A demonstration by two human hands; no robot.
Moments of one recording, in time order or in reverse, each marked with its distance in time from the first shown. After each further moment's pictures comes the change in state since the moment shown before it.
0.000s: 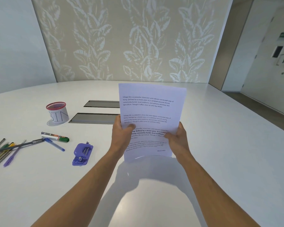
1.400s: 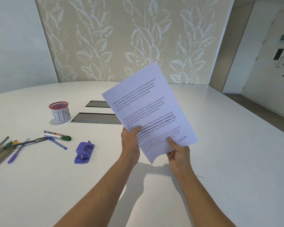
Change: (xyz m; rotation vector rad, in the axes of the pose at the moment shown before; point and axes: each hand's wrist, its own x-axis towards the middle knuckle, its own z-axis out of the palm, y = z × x) left_hand -0.030 -0.002 0.032 -0.527 0.055 -0.249; right_hand -0.036 0.029 0.004 0.825 0.122 0.215
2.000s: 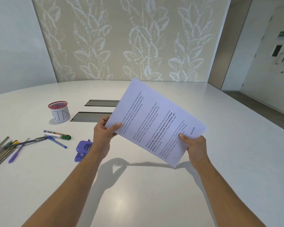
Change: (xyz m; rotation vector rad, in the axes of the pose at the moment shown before) left_hand 0.030 0.049 -0.078 0.262 -0.134 0.173; right_hand 0.017 -0.049 -0.036 -0.423 -0.034 -0.149
